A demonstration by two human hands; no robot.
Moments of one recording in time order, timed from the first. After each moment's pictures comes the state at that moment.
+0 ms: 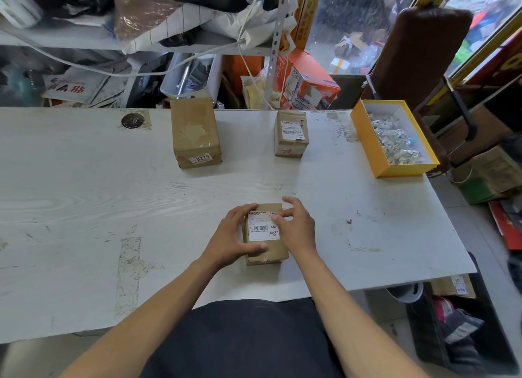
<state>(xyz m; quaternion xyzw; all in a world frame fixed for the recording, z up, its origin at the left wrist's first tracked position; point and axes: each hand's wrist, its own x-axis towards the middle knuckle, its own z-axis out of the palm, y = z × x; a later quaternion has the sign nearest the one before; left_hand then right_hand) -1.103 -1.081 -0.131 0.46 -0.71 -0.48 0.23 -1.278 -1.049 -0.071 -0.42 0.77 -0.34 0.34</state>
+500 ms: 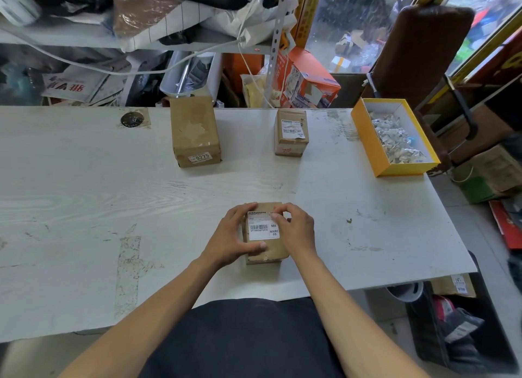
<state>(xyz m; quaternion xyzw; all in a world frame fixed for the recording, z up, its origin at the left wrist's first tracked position) -1.103 -1.080 -0.130 0.45 -0.70 -0.49 0.24 -1.279 -1.049 -0.087 -0.44 0.77 -0.33 0.30</state>
